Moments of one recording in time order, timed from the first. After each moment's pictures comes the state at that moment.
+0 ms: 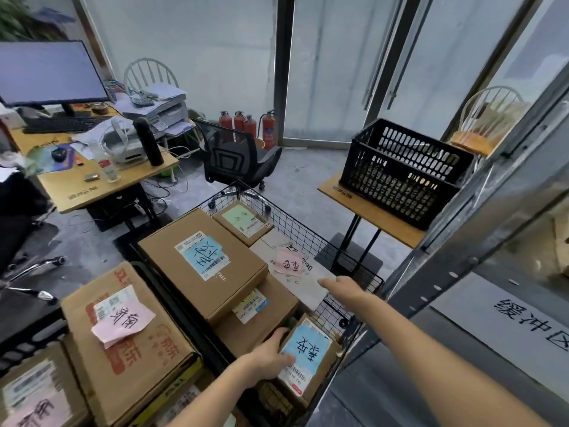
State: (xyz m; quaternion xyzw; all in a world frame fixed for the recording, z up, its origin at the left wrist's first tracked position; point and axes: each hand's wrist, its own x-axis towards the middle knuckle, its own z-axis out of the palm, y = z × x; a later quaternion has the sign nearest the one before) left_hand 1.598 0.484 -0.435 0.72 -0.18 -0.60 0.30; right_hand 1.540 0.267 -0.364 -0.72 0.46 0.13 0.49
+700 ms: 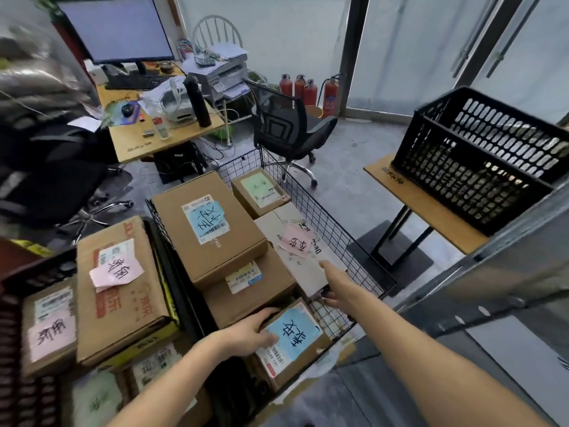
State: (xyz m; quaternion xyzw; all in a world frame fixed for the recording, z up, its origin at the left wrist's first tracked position) left_hand 1.598 0.474 -0.445 0.77 -0.15 -0.54 0.32; right_hand 1.576 0.229 -0.432 -0.53 0.47 0.17 0.68
